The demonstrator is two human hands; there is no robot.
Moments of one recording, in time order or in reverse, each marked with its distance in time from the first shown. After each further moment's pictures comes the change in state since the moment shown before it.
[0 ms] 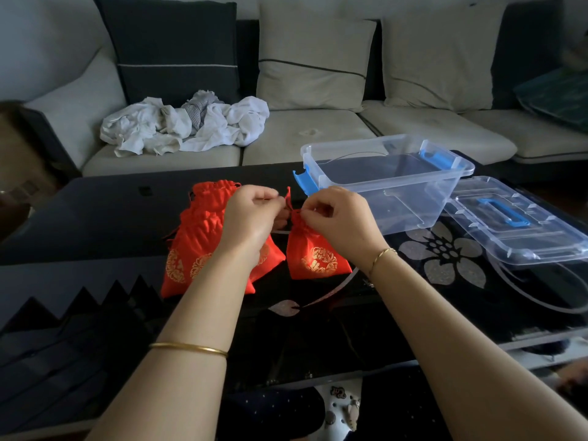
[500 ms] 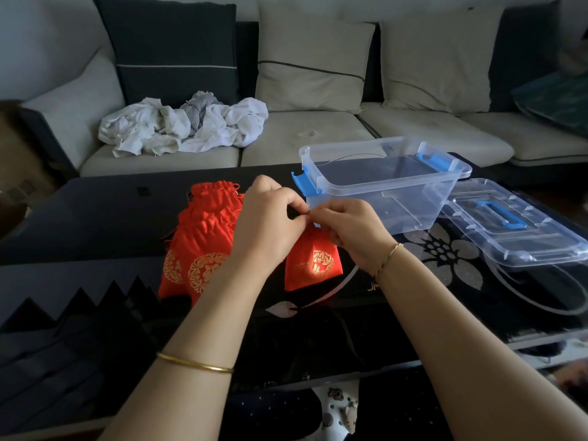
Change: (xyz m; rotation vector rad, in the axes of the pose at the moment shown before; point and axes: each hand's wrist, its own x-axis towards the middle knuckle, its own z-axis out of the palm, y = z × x) left_hand -0.007 -0.005 0.007 0.664 -0.023 0.606; right_hand -0.001 0.004 -0.007 0.540 -0.112 0.468
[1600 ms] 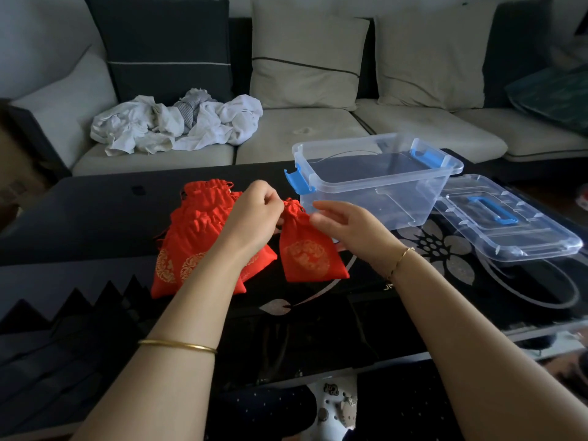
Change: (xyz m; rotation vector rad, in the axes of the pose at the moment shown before) left_hand 0.009 -0.003 -0.002 -0.329 -0.157 -0.303; right_hand 0.001 0.021 -0.024 -0.249 -0.139 -0.042
